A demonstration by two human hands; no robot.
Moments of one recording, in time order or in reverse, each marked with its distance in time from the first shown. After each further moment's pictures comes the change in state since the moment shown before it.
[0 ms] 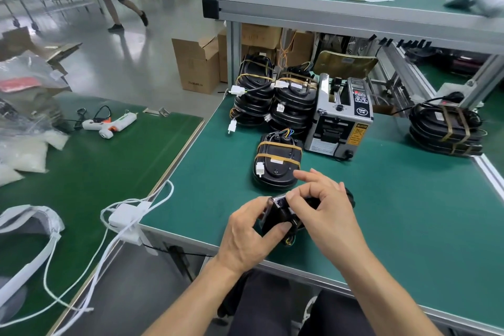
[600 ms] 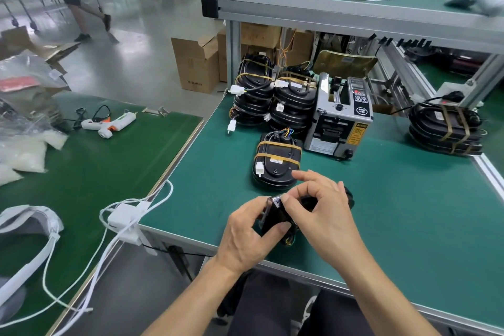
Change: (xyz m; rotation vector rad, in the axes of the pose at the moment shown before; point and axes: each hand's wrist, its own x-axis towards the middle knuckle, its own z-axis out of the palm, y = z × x) left_hand 0.001 -0.002 0.001 -0.026 -0.012 0.011; right_hand -0.001 0.001 0.003 -0.098 0.018 -0.046
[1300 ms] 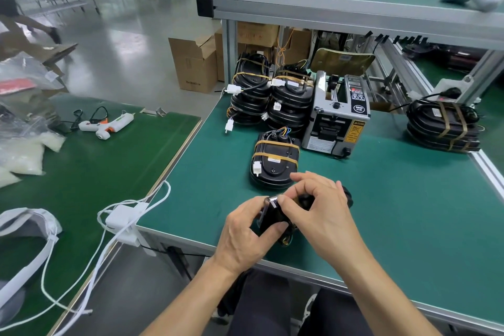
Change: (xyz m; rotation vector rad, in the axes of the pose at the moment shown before) left_hand -0.002 -0.003 0.000 -0.001 -0.012 0.017; right_hand 0.001 -0.002 -0.003 -0.038 0.005 0.012
